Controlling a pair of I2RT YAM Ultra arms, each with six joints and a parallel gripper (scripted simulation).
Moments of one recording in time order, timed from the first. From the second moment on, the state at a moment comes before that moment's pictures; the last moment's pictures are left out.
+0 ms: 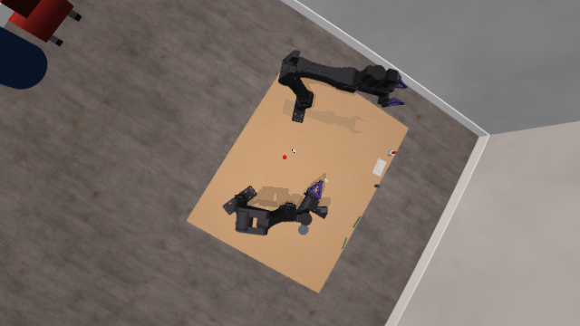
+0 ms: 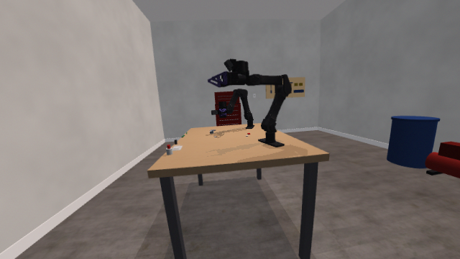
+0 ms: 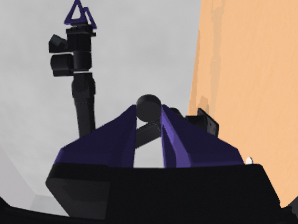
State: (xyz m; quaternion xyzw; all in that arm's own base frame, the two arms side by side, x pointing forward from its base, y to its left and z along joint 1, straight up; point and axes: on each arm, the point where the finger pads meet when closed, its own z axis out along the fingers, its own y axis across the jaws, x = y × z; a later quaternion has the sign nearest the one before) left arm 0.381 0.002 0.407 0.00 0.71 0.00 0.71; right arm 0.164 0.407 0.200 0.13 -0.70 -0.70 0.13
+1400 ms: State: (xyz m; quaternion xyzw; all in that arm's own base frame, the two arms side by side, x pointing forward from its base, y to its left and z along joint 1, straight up) left arm 0.389 -0.010 0.398 0.00 0.71 -0.03 0.70; right arm 0.164 0.406 0.199 0.13 -0.70 -0.69 0.13
